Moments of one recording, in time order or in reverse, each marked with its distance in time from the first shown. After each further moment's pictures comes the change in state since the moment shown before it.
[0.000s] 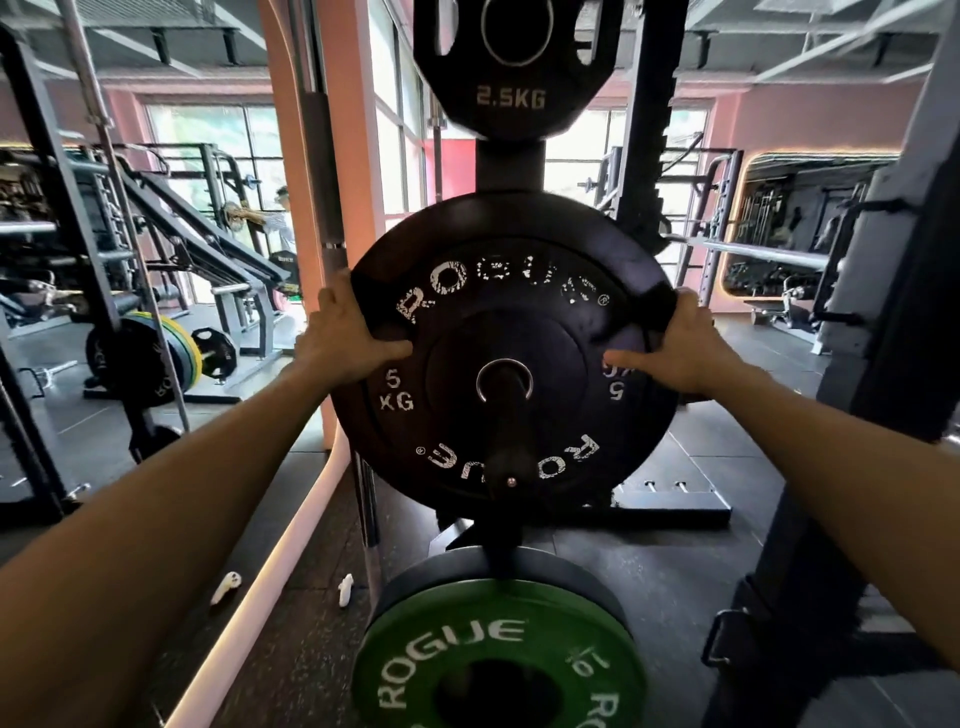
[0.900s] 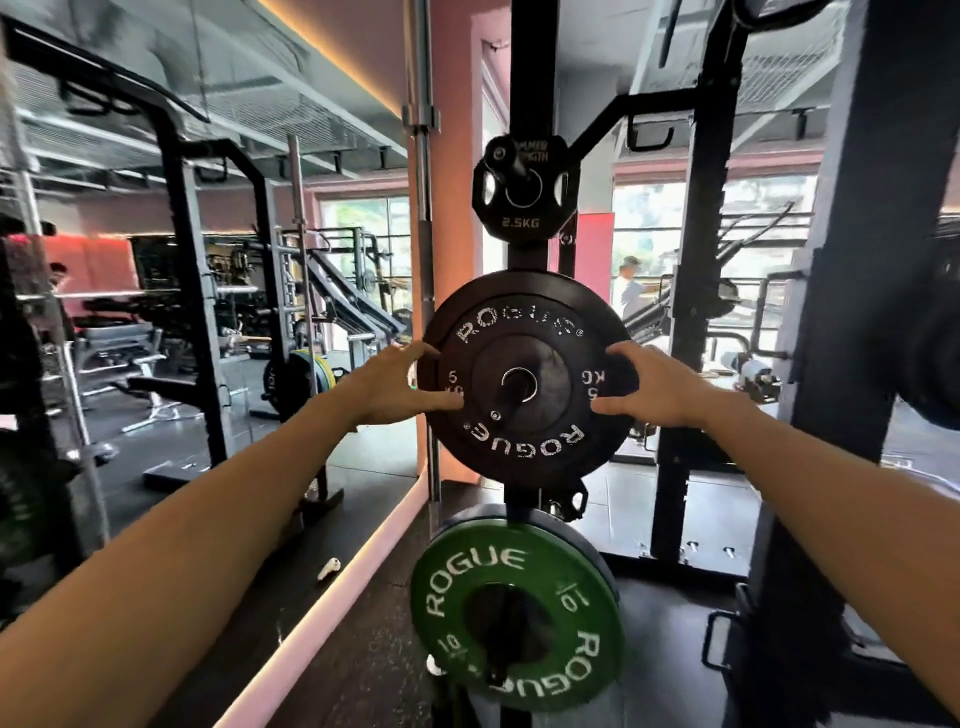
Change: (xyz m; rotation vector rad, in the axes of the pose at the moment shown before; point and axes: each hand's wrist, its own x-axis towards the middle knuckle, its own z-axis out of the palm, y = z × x) left_hand -0.268 0.150 -0.146 0.102 -0.195 0.005; right_hand -0.189 -0.013 -0.154 0.001 -0.304 -0.398
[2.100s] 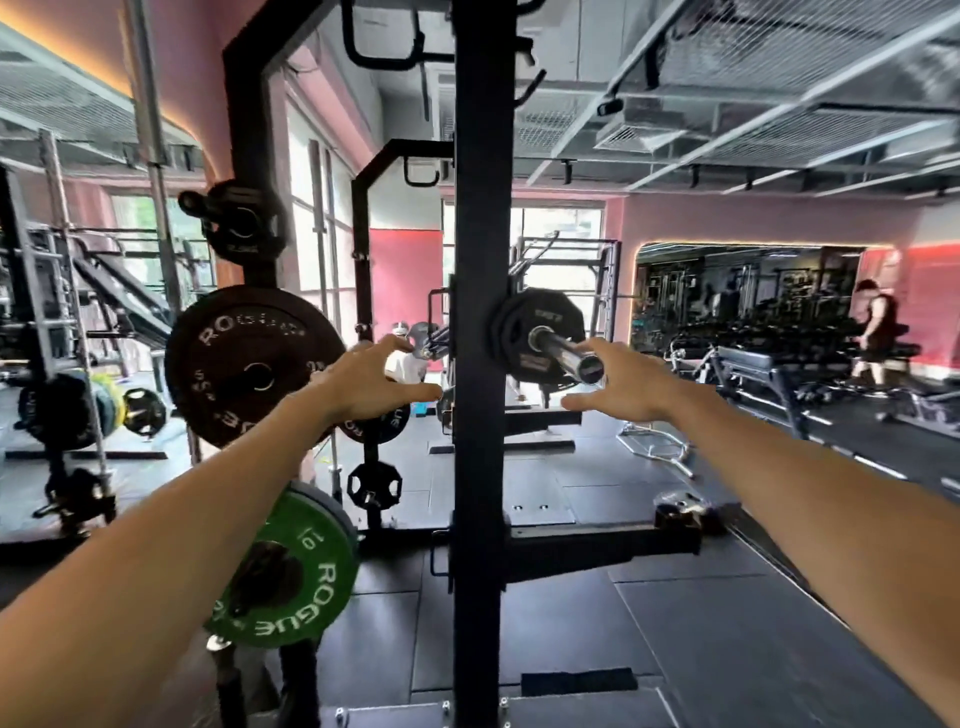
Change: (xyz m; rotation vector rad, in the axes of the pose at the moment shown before) left_hand -0.182 0.441 0.095 -0.115 -0.070 0.203; right_hand -0.411 0.188 -0.292 -0.232 0.088 0.275
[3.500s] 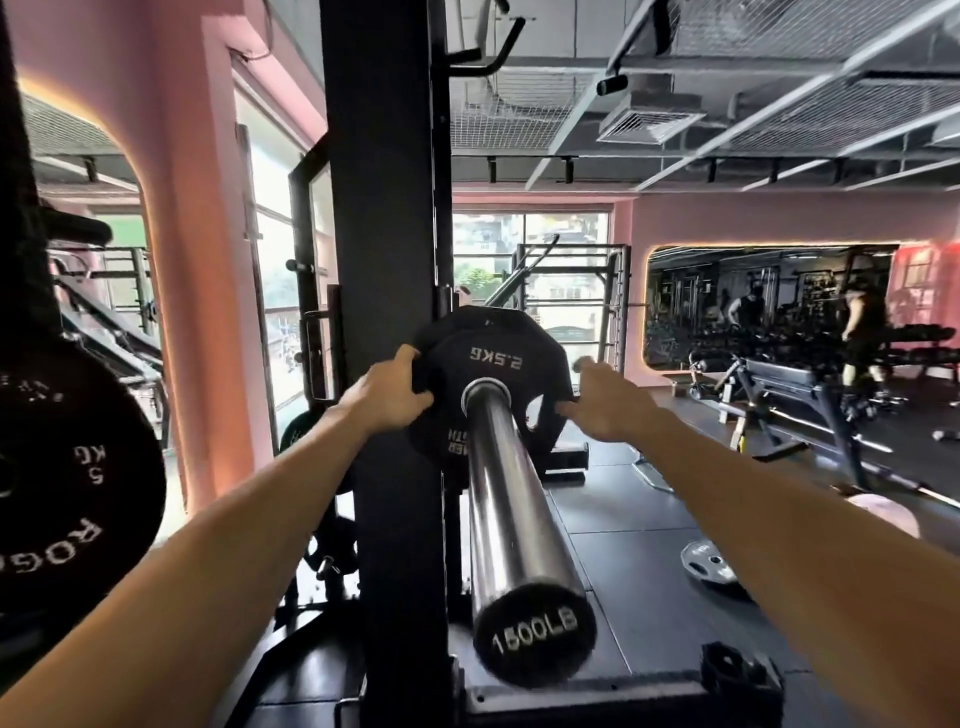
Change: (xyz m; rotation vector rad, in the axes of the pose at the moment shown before) left_hand 0.447 0.010 0.225 0.061 0.133 -0.030; right_hand 0.406 0.223 0.119 0.043 0.031 0.057
